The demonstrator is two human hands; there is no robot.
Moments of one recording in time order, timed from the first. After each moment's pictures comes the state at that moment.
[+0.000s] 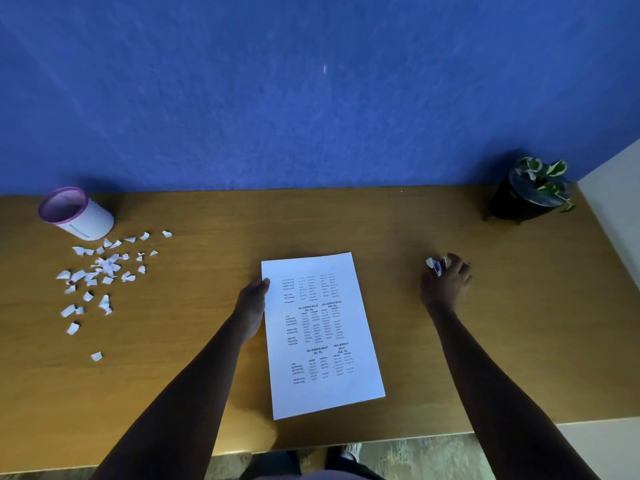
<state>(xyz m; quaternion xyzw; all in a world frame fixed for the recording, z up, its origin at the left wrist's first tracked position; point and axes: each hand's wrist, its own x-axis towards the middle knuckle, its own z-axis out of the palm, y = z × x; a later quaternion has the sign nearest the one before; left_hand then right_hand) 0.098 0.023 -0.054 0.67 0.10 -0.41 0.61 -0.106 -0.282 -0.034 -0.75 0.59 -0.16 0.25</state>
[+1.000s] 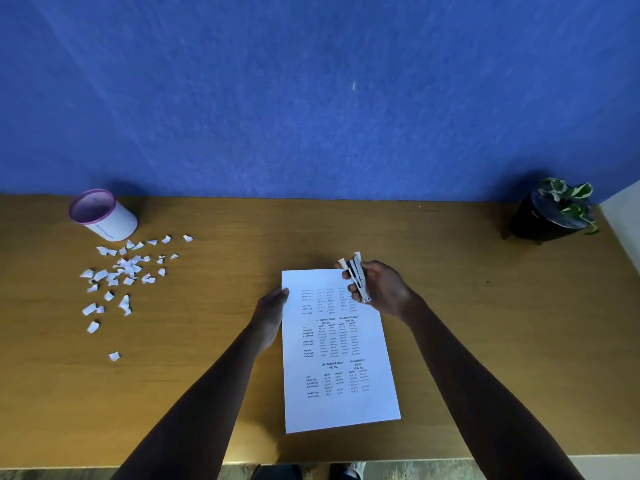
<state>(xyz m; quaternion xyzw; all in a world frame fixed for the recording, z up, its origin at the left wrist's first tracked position) 0.094 0.027 -0.054 0.64 0.07 -0.43 0.63 -0.007 -0.200 0.026 -0.38 0.31 0.14 0.86</state>
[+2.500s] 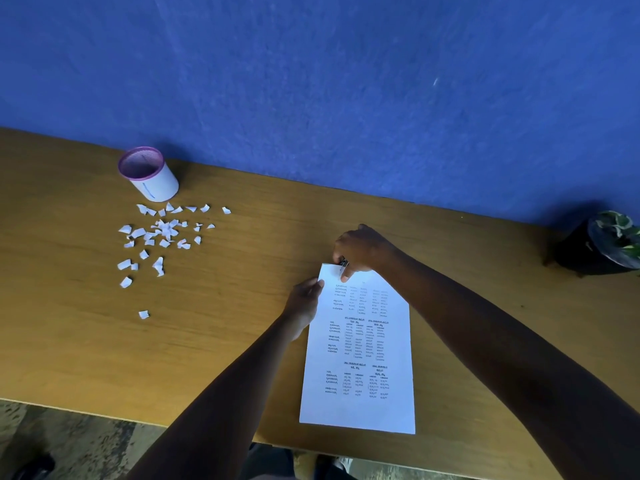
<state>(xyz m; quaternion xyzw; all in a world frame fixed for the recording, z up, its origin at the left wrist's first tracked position) 0.086 0.029 -0.053 0.71 0.03 -0.40 0.58 0.118 -0.145 0.058 -0.95 -0.13 0.27 -0.07</state>
